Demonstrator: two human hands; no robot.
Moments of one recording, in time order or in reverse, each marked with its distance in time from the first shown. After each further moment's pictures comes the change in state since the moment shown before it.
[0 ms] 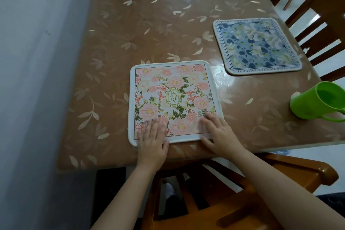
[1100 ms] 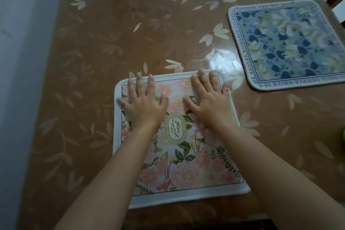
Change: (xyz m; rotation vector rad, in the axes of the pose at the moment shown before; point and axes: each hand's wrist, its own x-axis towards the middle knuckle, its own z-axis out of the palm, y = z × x) left_hand 0.222 -0.022 -0.011 0.184 0.049 -0.293; right_hand 0.205 0.015 -0.005 -0.068 0.169 0.144
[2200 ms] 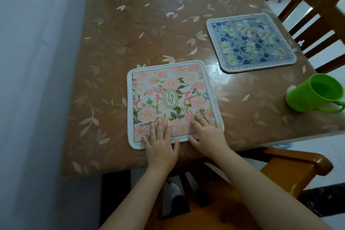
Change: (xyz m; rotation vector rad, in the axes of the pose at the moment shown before) left_hand -0.227 -0.012 -0.008 -0.021 -0.153 0.199; right_hand -0.203 -0.025 -0.026 -0.002 -0.213 -0.009
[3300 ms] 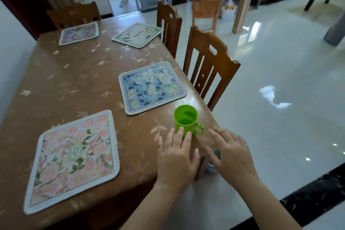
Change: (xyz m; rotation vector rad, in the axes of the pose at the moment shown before) left_hand -0.047 0.384 -0.073 -0.073 0.401 0.503; right_hand -0.192 0.279 -0.178 0.143 0.598 0.222
